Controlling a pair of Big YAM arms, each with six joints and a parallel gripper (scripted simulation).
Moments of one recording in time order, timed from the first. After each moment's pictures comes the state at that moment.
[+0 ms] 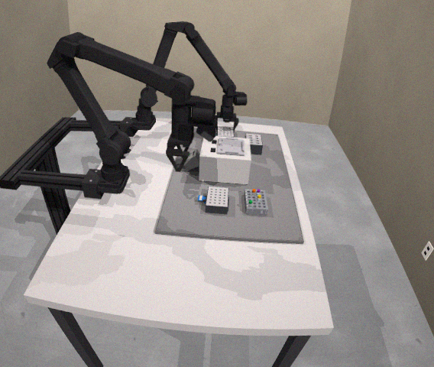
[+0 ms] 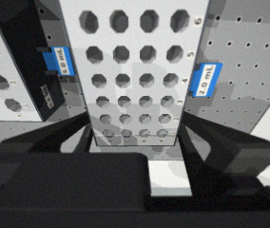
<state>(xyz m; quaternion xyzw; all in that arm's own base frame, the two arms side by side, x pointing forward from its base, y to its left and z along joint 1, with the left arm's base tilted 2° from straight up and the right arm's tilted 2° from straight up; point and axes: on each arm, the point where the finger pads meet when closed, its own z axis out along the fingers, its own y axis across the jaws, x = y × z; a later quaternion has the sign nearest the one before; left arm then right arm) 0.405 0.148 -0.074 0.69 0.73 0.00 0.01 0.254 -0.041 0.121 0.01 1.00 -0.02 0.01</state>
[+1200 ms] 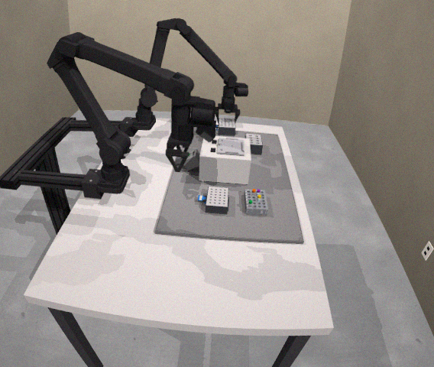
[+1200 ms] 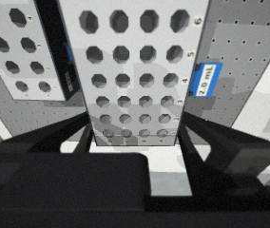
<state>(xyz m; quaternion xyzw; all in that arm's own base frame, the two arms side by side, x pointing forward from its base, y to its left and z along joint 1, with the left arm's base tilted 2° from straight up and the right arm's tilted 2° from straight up) 0.408 0.148 -0.023 0.68 0.73 0.01 0.01 0.253 -0.041 0.119 0.01 1.00 -0.02 0.00</state>
